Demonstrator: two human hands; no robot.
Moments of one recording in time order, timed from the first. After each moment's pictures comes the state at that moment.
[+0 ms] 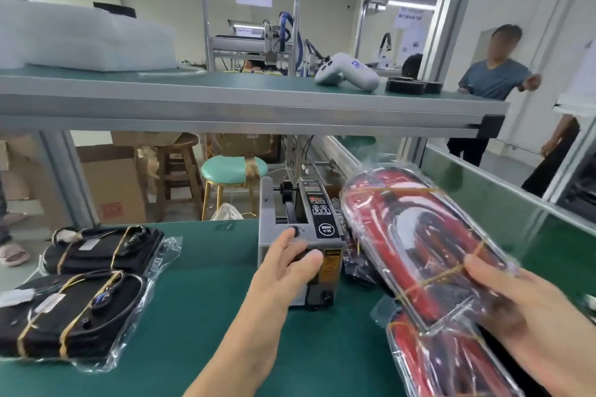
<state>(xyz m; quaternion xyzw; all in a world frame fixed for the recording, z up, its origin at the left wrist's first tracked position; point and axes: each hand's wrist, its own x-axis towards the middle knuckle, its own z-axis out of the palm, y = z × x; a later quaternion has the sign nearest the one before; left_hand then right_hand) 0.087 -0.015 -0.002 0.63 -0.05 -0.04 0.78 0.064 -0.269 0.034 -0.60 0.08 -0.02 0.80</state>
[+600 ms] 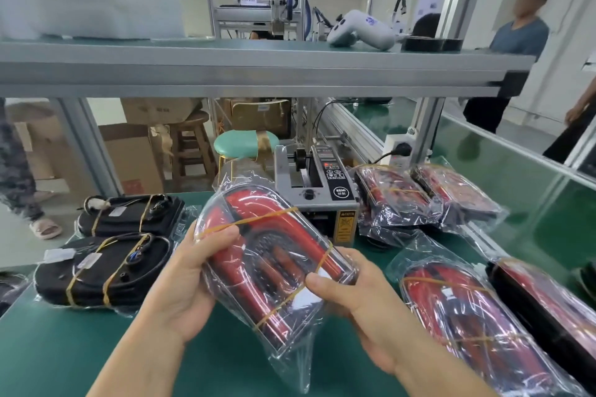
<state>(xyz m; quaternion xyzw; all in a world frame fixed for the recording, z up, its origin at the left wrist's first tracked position) 0.070 0.077 -0.019 0.53 0.05 0.00 0.85 0.057 -0.133 -0.019 -0.65 0.04 0.16 0.75</state>
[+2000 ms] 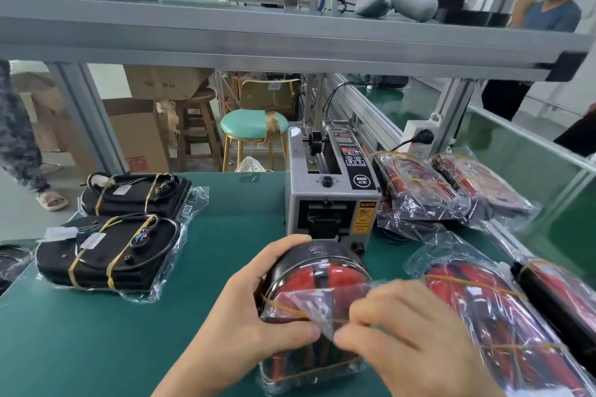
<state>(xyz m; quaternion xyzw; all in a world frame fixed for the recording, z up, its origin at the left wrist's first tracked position) 0.044 0.052 -0.042 0.72 -0.20 0.01 0.66 0.036 -0.156 -0.031 -0.80 -0.42 -0.39 0.18</state>
